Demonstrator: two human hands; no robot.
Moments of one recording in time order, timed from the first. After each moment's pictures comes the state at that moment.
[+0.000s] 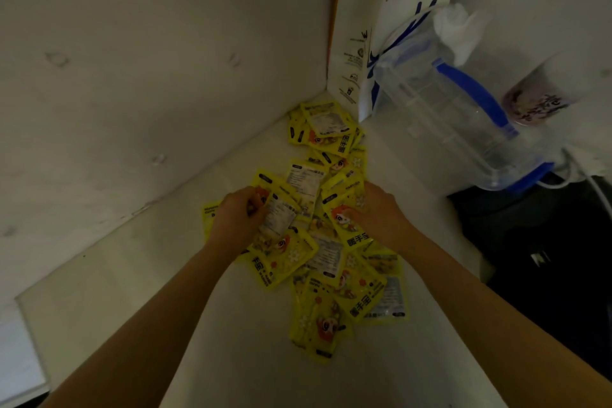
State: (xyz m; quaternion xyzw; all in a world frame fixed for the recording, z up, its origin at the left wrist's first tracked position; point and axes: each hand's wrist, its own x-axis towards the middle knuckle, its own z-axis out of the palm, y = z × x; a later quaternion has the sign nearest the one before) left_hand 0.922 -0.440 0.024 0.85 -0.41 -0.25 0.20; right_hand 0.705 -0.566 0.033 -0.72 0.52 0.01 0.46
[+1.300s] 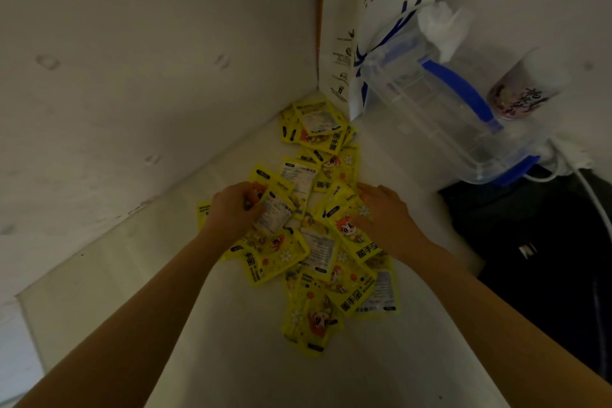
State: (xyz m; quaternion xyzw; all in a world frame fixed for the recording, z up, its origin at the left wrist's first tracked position) left_hand 0.916 -0.448 0.043 0.85 -0.40 -0.27 0.19; right_hand 0.670 -0.563 0.043 -0.83 0.44 0.07 0.33
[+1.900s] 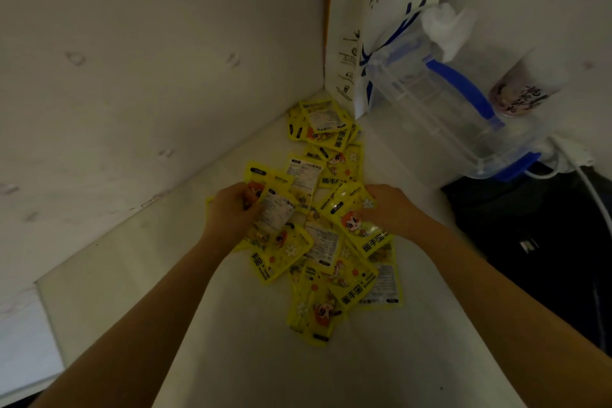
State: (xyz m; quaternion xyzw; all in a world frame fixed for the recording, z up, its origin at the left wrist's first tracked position) left_hand 0.909 -0.425 0.057 0.86 -0.34 -0.27 0.28; right_hand 0.678 -0.575 0.057 -0.77 0.46 0.10 0.44
